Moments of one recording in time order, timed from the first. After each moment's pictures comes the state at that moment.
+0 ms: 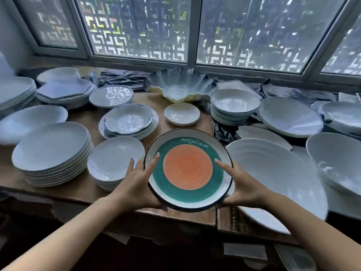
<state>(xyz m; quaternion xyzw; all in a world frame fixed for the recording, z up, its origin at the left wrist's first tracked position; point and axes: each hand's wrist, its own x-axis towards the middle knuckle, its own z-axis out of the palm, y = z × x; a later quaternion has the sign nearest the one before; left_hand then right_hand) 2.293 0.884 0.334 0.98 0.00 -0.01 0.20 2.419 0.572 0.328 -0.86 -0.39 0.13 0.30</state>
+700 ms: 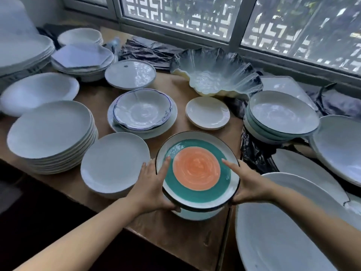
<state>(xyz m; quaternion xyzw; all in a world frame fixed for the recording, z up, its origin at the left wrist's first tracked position) 2.398 0.897 0.273 0.96 0.15 -0.08 0.23 2.606 0.638 0.284 -0.84 -0.45 0.27 0.15</state>
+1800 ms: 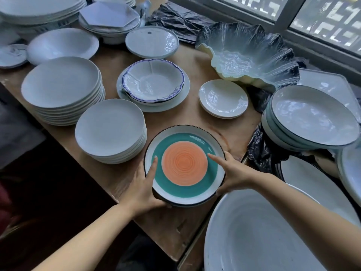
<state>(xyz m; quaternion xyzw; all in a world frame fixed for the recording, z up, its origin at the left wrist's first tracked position) 2.382 0.819 0.205 0.87 0.35 -0.08 0.32 2.652 0.666 0.257 -0.78 -0.50 0.39 0.00</state>
